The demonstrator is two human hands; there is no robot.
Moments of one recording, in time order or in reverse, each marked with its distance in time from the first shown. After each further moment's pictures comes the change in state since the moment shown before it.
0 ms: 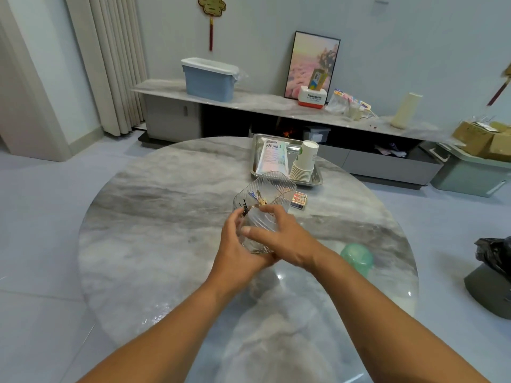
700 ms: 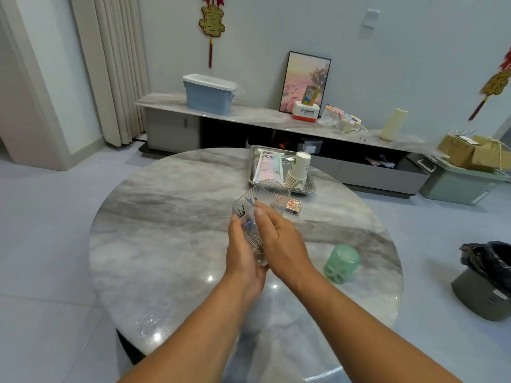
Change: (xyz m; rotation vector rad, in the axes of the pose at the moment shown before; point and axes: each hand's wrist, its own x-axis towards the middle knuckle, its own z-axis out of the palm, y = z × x) left_hand -0.022 0.059 0.024 -0.897 0.093 -0.395; right_hand -0.043 -0.027 0.024 0.069 0.332 -0.182
